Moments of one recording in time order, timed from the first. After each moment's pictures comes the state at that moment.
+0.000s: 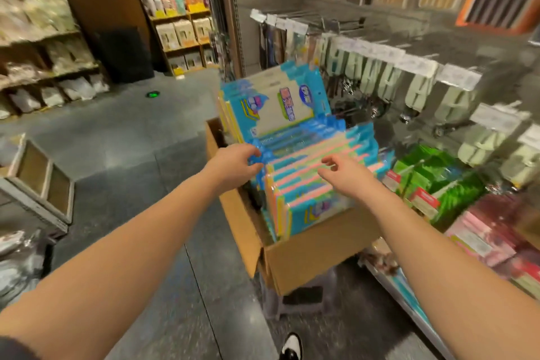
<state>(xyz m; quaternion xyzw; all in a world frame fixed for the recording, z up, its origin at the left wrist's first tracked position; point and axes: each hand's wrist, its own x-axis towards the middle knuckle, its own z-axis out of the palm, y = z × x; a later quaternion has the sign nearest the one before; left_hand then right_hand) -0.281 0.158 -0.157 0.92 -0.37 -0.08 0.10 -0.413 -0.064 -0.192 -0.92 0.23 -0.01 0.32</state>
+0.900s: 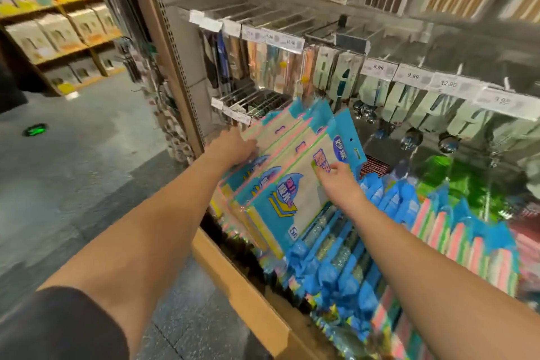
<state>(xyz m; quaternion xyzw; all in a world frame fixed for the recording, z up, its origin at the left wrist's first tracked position) 0.183 -0.006 -0.176 0.91 -0.34 -0.21 0.11 -0.038 -0.097 -0.215 -0.70 0.53 -0.13 0.46</state>
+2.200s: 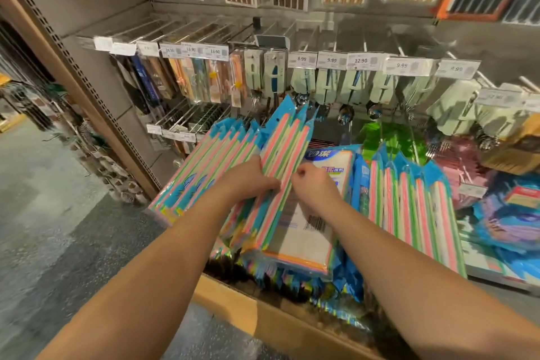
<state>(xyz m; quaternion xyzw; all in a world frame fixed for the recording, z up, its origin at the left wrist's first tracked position) 0.096 -0.014 -0.179 0.77 -0.55 -0.30 0.09 -0.061 -0.053 -0.207 -0.70 0.61 -0.15 0.36</state>
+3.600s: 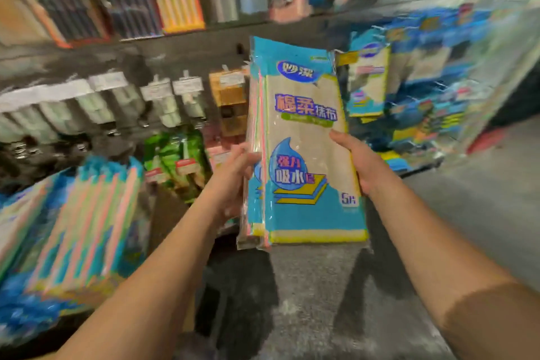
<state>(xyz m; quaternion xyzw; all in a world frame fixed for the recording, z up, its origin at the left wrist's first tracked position) -0.544 0.067 -0.147 0.37 -0.46 -0.72 0.37 -0.786 0.100 -0.142 -0.26 0.50 -0.55 0.62</state>
